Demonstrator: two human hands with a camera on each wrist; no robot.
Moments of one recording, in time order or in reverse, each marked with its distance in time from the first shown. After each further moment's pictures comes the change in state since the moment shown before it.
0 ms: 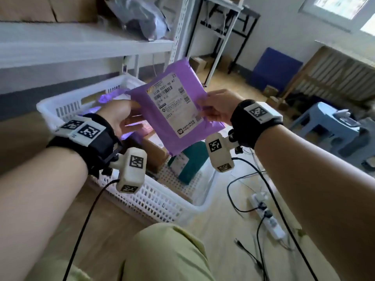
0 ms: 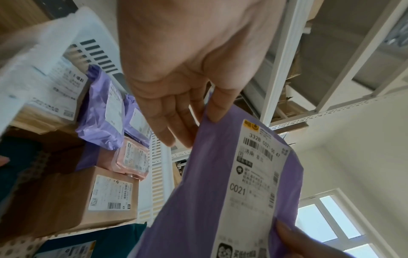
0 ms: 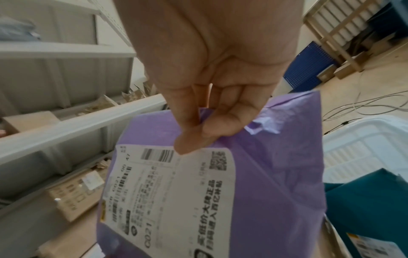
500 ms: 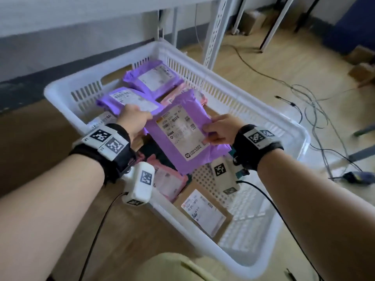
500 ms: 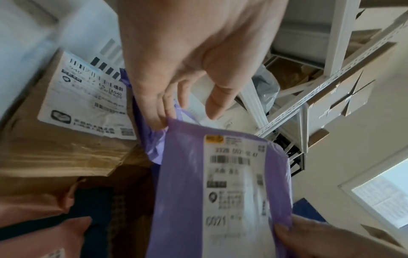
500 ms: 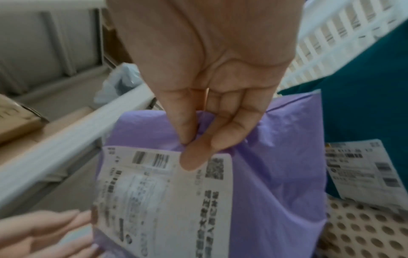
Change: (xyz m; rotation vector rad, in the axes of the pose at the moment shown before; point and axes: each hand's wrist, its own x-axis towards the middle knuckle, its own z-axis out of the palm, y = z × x) left_hand 0.142 -0.067 -0.038 0.374 0.344 -0.097; right_hand 0.182 0.131 0.091 -0.018 -0.358 0.241
